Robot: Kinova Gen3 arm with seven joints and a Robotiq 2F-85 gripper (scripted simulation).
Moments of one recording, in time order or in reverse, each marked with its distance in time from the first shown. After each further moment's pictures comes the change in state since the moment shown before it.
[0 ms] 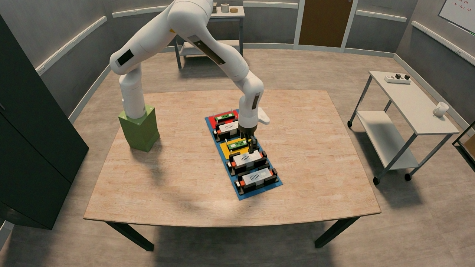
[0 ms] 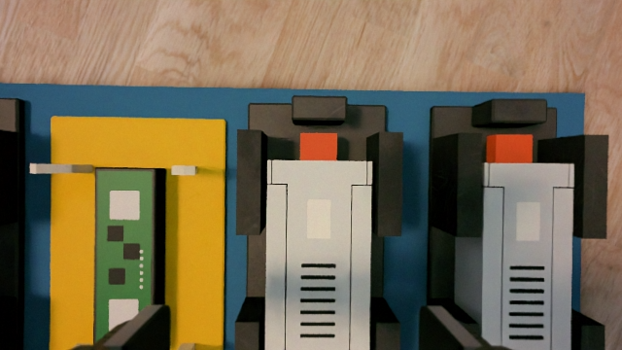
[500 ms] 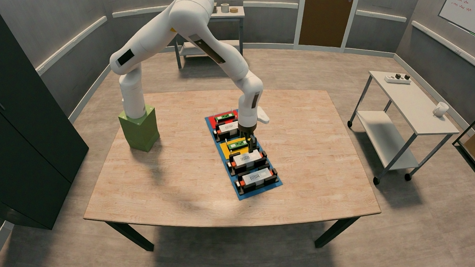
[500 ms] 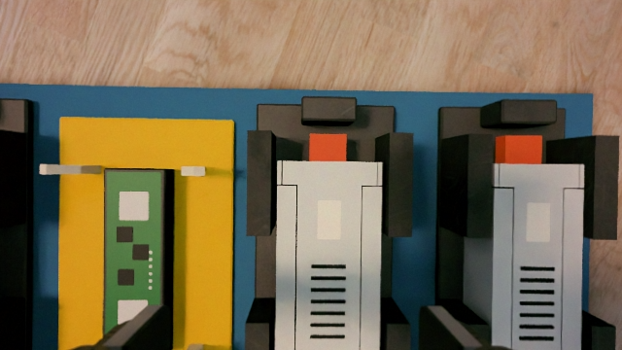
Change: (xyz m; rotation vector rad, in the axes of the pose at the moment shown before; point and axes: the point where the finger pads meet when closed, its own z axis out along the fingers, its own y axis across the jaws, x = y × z) arm 0.000 -0.005 0.000 -0.001 0.000 0.000
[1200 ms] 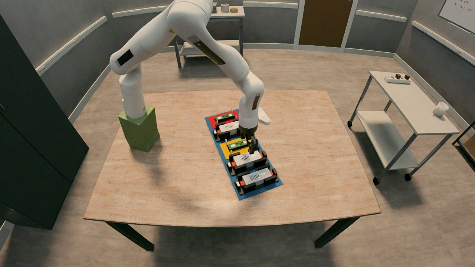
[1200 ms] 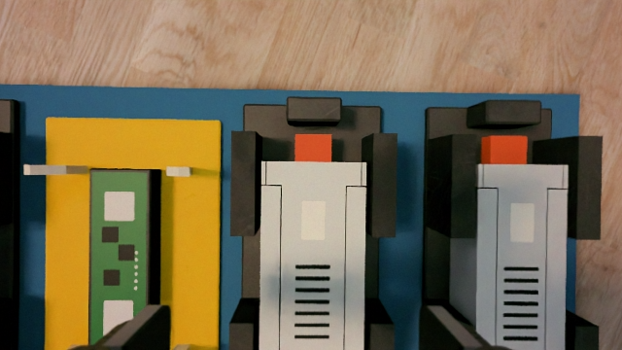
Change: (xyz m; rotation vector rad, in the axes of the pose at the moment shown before) arm 0.000 0.008 0.000 0.000 0.000 0.000
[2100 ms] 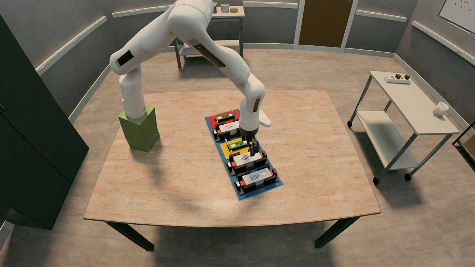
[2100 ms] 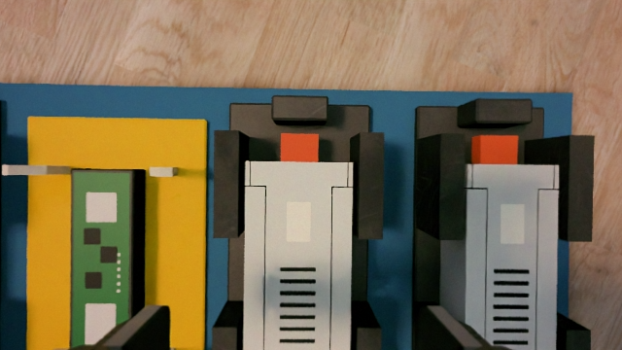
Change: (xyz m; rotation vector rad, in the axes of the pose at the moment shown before) arm 0.000 0.008 0.005 0.000 0.000 0.000
